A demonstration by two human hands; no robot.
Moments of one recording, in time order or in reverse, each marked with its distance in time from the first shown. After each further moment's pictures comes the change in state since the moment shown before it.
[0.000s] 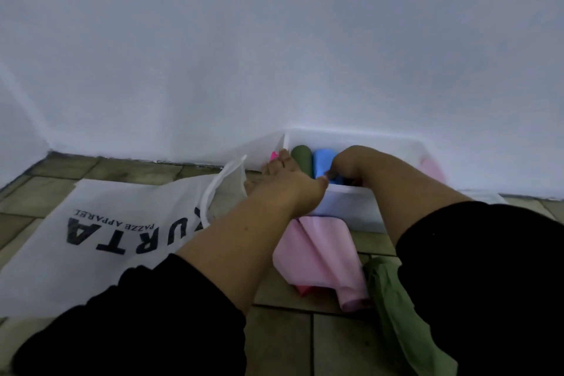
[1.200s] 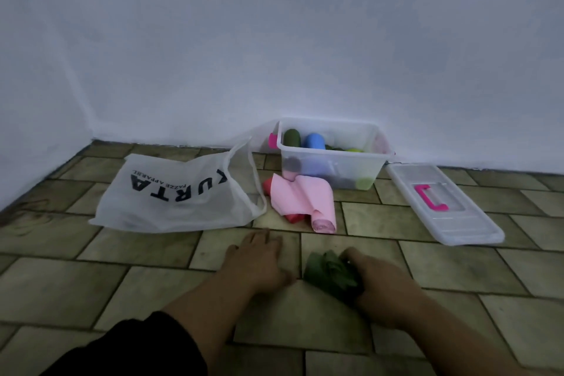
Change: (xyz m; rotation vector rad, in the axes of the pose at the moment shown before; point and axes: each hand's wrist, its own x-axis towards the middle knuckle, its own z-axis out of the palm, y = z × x) left_hand -0.172 -0.104 0.091 0.298 -0.204 0.205; right_hand -0.247 0.153 0.135 -0.256 0.087 -0.308
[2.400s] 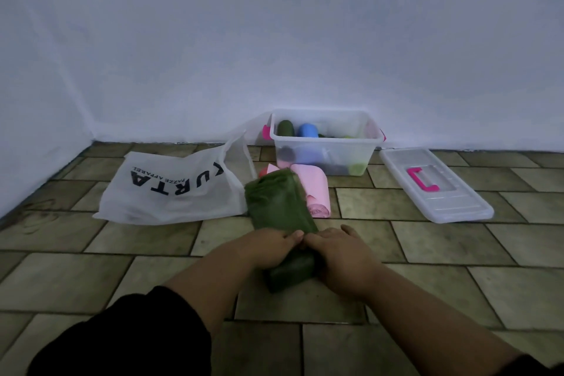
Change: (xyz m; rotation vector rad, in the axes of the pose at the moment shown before) left_hand -0.019 0.028 -0.022 -0.244 -0.086 0.094; right_hand 0.013 -0.028 0.019 -0.125 0.113 -0.290
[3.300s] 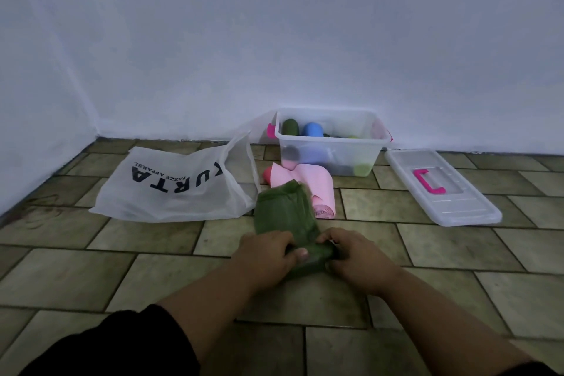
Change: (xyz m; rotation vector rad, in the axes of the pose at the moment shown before) left_hand 0.000 -0.027 0.028 0.193 0.335 0.163; right_hand 0.000 0.021 0.000 0.425 0.013 0.208
